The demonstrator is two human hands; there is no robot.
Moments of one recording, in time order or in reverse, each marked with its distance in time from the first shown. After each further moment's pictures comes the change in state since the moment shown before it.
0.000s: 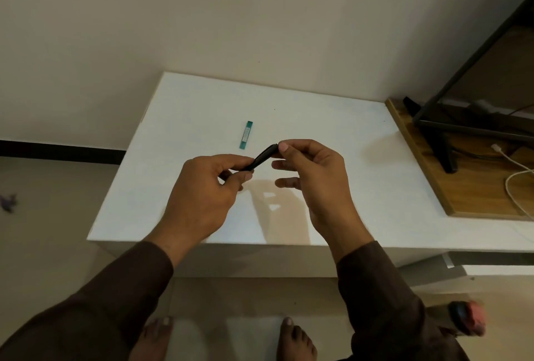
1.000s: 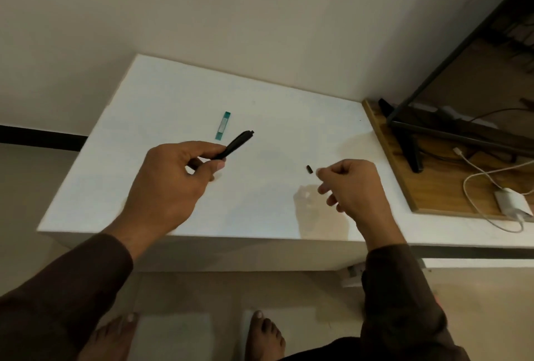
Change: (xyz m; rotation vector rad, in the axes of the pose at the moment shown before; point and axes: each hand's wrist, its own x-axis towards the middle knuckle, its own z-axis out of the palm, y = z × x) left_hand -0.001 -0.003 0.000 -0.064 0.047 0.036; right_hand 0.008 0.001 -0.096 -0.697 0.195 0.122
